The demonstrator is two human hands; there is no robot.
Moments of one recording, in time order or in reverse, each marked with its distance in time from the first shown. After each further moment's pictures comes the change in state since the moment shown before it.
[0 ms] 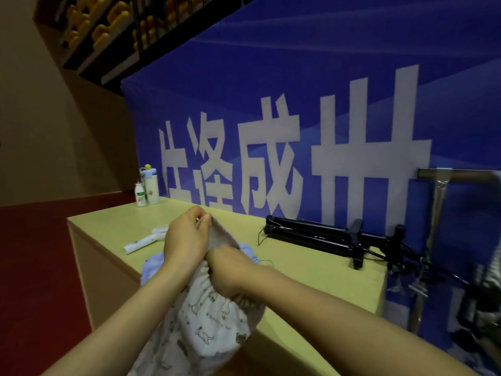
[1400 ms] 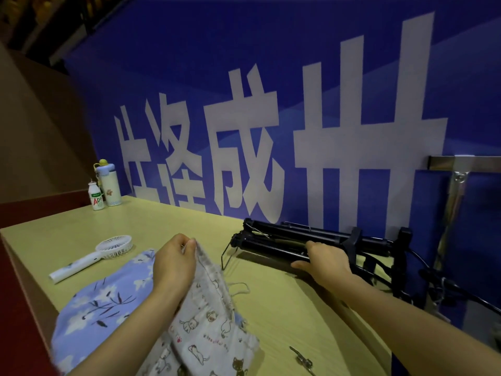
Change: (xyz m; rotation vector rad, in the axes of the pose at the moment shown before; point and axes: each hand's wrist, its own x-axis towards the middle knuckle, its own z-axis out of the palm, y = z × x) left_hand 0.055 -0.053 0.155 -0.005 -0.147 -0.197; right_hand 0.003 0.299 0.044 -0.132 0.306 0.650
